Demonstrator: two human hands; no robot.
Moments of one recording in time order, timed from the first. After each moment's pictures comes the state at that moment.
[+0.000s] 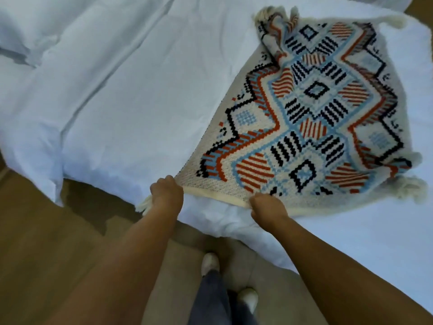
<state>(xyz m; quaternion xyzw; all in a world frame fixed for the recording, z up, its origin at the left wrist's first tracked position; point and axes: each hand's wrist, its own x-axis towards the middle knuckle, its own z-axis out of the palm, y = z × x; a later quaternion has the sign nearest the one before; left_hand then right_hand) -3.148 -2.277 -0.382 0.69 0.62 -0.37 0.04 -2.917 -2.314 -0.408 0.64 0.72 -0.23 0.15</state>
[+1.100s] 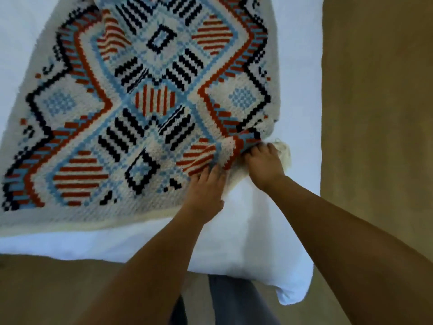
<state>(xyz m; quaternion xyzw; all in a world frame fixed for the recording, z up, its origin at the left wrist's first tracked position) -2.677 -2.296 -0.460 0.87 0.40 -0.25 0.16 -2.509 -2.289 -0.467 0.69 0.68 -0.18 0.15</state>
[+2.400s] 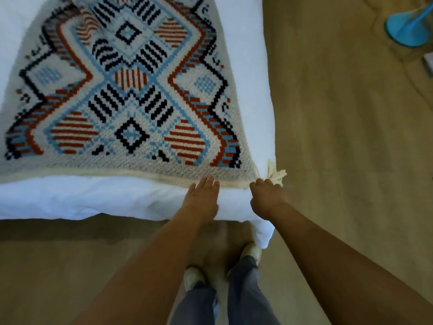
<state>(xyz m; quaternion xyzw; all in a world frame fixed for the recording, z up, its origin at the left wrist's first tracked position) -2.671 -2.502 -0.447 0.85 0.39 -0.26 0.24 -2.511 -2.568 -0.439 0.75 0.58 -0.24 0.20</state>
